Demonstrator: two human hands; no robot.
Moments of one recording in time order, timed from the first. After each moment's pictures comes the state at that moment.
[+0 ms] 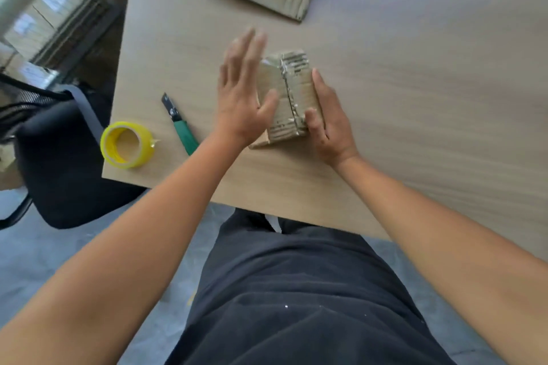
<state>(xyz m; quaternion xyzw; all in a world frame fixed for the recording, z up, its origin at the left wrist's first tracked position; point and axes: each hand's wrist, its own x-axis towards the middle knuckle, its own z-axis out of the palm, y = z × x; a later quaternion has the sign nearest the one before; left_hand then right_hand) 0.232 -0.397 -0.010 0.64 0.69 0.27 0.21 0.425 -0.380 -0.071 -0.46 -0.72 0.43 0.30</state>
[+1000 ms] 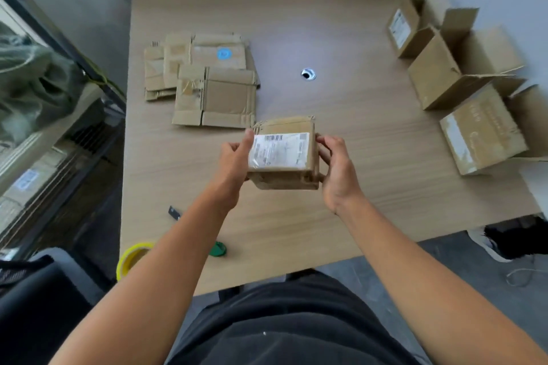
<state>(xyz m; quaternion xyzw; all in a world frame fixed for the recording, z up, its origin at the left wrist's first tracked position) 0.208 -0.374 0.064 0.34 0.62 0.34 0.62 0.398 -0.422 0.092 -0.59 -0.22 0.56 0.54</state>
